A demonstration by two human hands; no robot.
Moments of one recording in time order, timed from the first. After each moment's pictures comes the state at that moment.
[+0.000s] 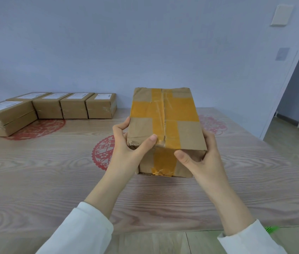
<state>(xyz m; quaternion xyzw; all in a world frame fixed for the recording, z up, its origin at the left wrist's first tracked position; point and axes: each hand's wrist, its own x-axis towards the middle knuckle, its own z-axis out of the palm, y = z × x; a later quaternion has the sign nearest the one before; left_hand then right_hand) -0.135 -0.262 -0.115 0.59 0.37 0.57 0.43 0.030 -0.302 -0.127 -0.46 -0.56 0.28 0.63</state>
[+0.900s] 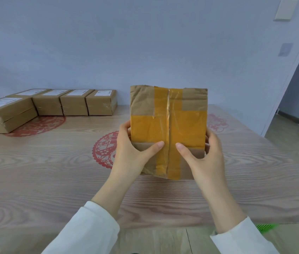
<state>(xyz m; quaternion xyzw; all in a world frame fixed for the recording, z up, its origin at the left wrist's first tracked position) -0.128 -0.260 -0.123 0.61 0.44 0.55 0.37 0.029 -0.289 -0.144 -0.57 -0.51 0.15 0.63</state>
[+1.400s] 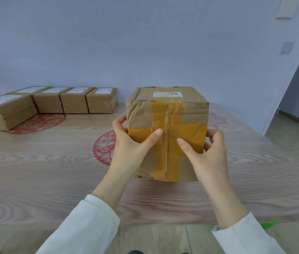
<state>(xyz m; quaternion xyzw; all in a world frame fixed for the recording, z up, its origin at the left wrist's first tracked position) -0.128 -0.260 -0.114 0.58 0.44 0.57 0.37 0.029 -0.291 -0.135 -0.57 -0.49 0.18 0.64</state>
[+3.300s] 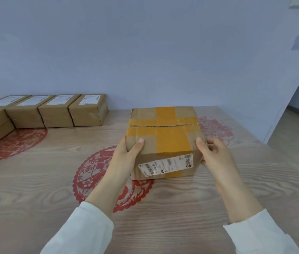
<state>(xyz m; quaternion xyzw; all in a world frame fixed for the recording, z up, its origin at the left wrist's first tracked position) -0.102 -0.137 -0.116 0.54 0.45 0.49 0.52 0.104 -0.170 -0.123 -0.65 -0.42 0.29 0.56</state>
